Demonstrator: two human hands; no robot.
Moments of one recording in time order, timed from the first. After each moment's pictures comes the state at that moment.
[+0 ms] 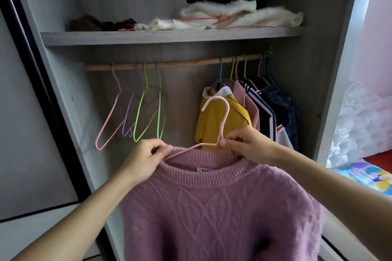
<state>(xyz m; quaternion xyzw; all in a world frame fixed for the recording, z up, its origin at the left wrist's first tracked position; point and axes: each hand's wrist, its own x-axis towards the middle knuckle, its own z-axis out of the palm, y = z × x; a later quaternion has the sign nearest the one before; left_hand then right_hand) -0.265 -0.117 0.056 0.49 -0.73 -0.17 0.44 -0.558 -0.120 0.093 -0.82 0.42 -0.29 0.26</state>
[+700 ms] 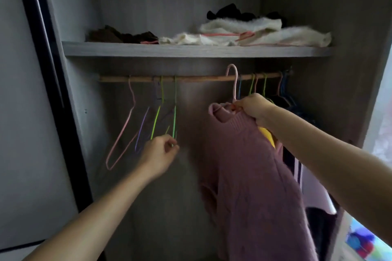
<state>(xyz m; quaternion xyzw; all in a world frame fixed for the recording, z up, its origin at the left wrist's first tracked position) -0.240 -0.188 0.084 0.57 -0.69 -0.03 0.44 -0.496 -0.235 0.191 -0.56 0.53 -0.49 0.40</state>
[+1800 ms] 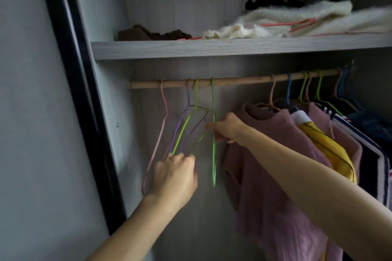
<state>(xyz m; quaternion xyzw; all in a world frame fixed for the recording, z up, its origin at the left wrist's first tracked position) -0.185 -0.197 0.087 0.65 -0.70 0.24 0.18 -0.328 -0.354 0.135 -0.67 0.56 -0.38 0.31</state>
